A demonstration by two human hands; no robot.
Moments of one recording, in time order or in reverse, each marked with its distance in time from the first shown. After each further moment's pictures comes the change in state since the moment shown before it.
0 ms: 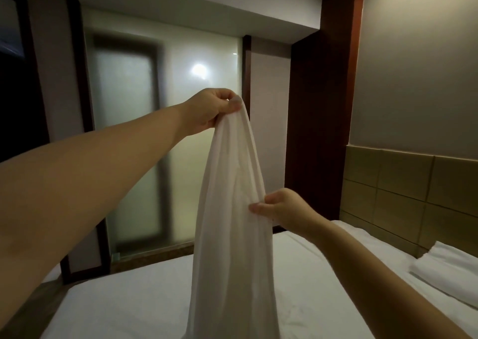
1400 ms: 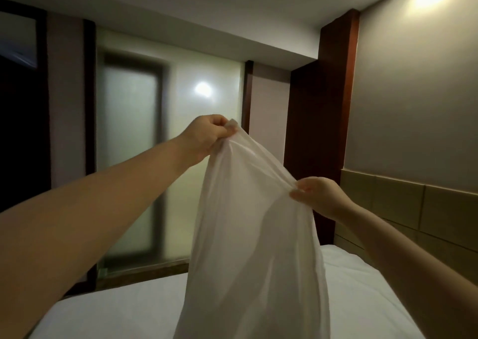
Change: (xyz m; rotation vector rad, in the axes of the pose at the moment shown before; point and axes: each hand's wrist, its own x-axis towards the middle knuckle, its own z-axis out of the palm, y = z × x) left_hand -0.020 0.017 0.020 -0.157 0.231 0.013; right_hand 0.018 0.009 -0.109 -0.279 0.301 -0.154
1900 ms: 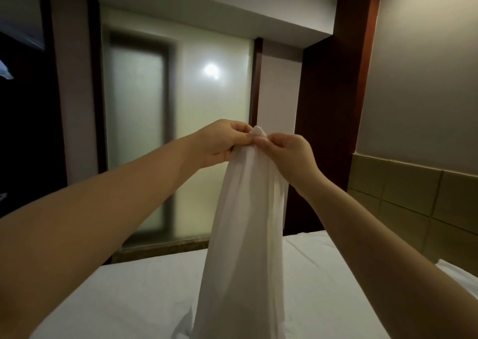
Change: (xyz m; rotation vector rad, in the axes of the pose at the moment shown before) left_hand -0.028 -0.015 0.045 -0.019 -0.236 -0.178; right_hand 0.008 -0.051 0.027 0.374 0.196 -0.229
